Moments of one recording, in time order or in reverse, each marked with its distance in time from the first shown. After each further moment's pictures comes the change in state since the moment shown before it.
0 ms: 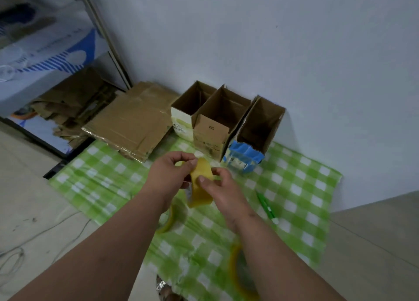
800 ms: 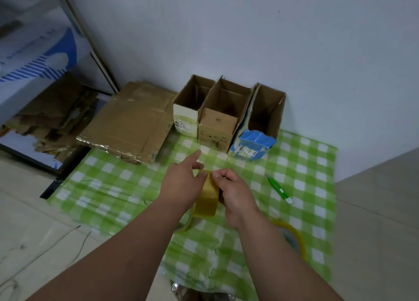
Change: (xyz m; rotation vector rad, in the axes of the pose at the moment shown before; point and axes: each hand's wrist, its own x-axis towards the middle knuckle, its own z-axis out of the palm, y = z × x) left_hand 0.014 -0.024 -0.034 0.640 -0.195 0.241; right_hand 0.001 0.008 0.063 0.285 0.339 0.150
